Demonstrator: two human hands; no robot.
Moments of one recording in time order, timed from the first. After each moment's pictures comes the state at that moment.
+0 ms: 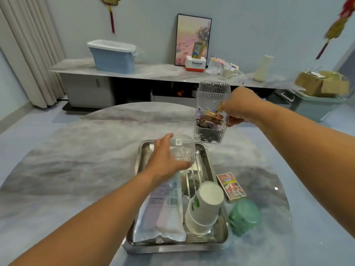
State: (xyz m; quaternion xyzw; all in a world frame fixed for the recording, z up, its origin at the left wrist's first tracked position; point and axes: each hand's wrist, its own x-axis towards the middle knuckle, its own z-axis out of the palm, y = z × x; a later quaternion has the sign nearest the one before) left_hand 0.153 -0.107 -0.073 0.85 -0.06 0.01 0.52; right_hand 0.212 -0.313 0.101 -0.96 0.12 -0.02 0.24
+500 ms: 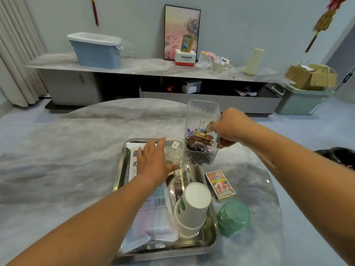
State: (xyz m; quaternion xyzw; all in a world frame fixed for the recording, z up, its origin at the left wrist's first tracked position) left_hand 0.181 -0.135 -0.118 0.96 -0.04 0.07 0.25; right_hand 0.183 -0.337 0.053 -0.96 0.11 0.03 0.25
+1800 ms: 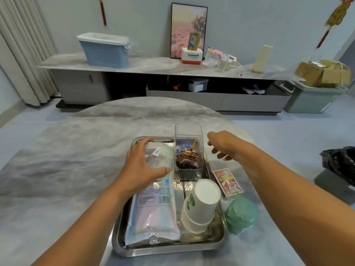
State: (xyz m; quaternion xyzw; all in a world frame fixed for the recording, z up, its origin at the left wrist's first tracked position) left_hand 0.130 -0.068 -0.087 0.87 -0.04 0.02 0.49; right_hand 0.192 -0.327 -0.013 -0.93 0.15 0.16 0.30
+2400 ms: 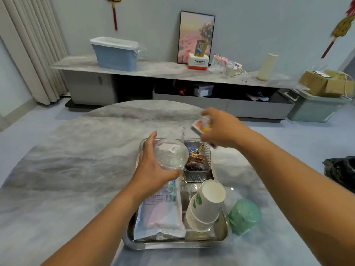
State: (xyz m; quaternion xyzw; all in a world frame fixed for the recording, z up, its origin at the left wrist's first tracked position) left_hand 0.109 -0.080 -0.079 0.83 -0.05 0.06 0.56; right_hand 0.173 -0.293 0.048 -0.98 -0.06 0.00 0.19
